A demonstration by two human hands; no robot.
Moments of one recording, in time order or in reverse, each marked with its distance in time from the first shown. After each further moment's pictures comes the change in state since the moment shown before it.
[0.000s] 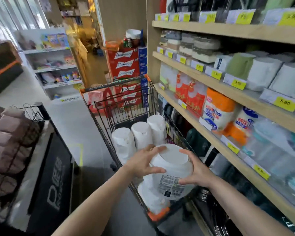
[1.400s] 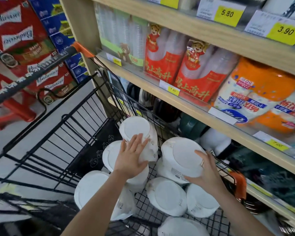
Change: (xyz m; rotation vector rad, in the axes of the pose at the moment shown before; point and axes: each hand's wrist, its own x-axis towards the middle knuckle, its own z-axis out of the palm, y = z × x) left_hand 0.290 -0.293 0.060 0.244 -0.221 0.242; right_hand 0.227 0.120 0.057 -0.181 0.696 0.462
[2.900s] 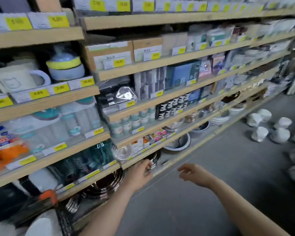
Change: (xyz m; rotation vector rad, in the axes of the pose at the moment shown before) left_hand -0.197 0.640 0.039 -0.266 -0.336 1.043; right_hand -0.585 0.120 -0.311 0.249 0.431 0.931
